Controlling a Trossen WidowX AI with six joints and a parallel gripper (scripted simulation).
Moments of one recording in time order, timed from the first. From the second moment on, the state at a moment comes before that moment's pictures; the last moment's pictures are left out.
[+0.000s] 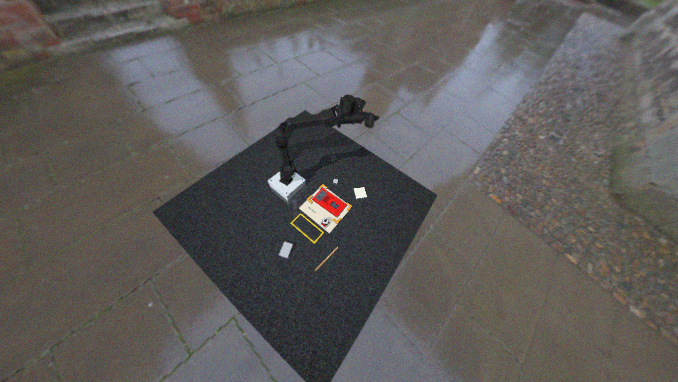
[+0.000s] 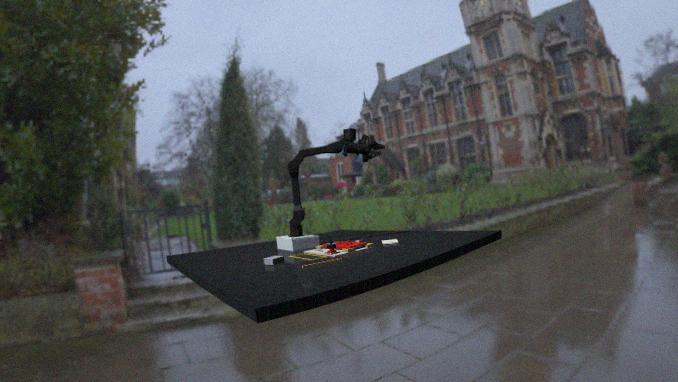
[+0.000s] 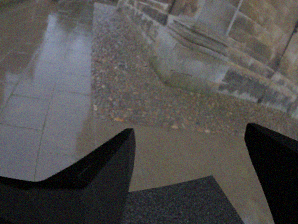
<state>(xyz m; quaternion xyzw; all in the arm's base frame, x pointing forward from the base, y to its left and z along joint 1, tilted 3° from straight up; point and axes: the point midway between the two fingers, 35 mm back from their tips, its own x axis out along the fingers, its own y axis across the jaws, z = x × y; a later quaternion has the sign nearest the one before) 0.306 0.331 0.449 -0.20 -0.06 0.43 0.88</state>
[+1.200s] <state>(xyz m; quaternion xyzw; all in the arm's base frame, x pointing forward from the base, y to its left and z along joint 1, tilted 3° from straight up) 0.439 0.086 0.218 -0.13 0.41 0.17 0.89</state>
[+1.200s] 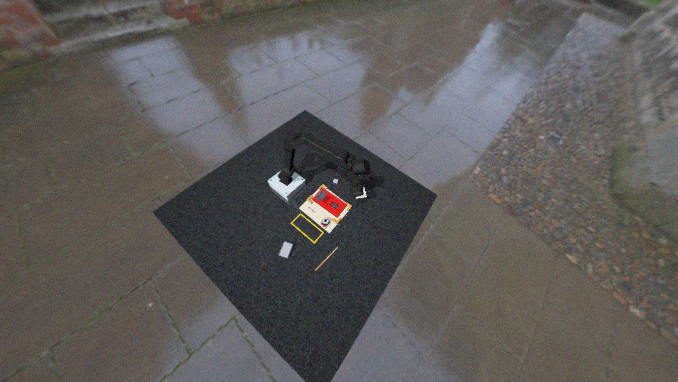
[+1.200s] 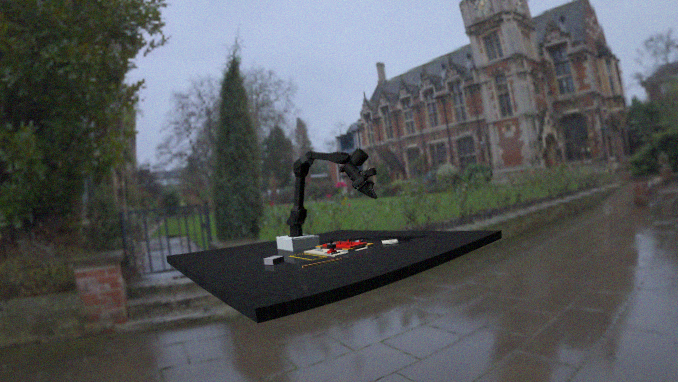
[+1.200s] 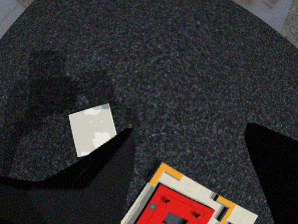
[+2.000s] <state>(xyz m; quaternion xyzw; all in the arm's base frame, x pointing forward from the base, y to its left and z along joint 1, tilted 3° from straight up) 0.353 -0.100 0.100 0.05 0.67 -0.03 0.74</state>
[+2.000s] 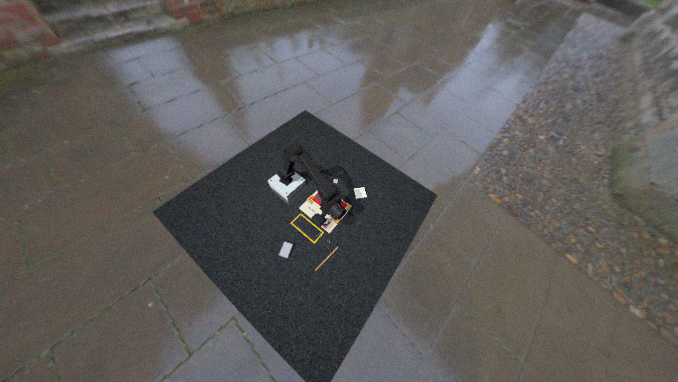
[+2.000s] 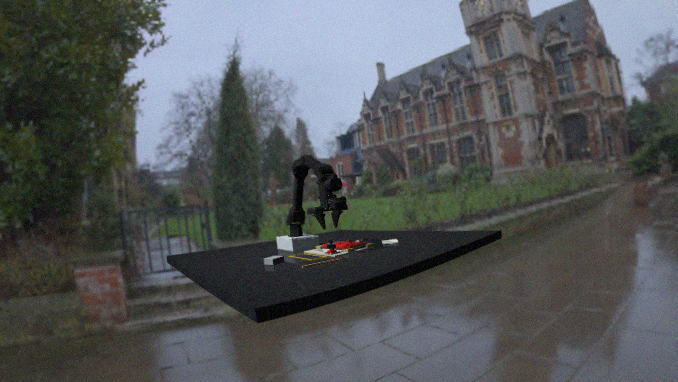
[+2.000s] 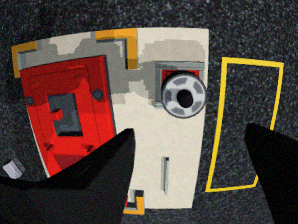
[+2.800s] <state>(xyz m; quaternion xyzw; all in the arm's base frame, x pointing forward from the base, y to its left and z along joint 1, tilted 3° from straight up) 0.361 -0.102 0.058 0.07 0.69 -0.04 0.72</state>
